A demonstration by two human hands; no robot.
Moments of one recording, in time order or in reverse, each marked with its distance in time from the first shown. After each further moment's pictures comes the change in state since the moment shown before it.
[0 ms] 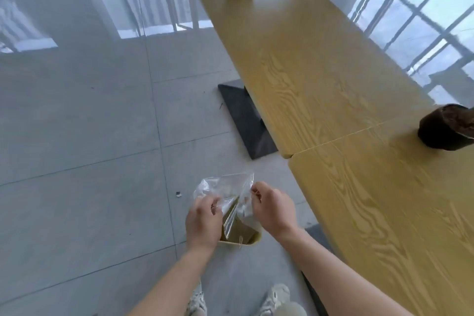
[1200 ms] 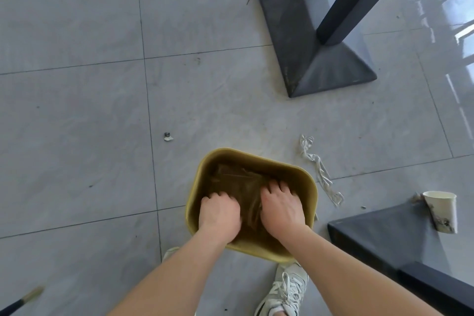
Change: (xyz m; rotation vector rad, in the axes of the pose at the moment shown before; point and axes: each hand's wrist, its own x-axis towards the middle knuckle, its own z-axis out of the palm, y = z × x) left_hand 0.144 -0.295 0.302 1.036 -0.636 0.153; right_hand 0.084 0.208 0.428 -0.432 -0.516 -0.046
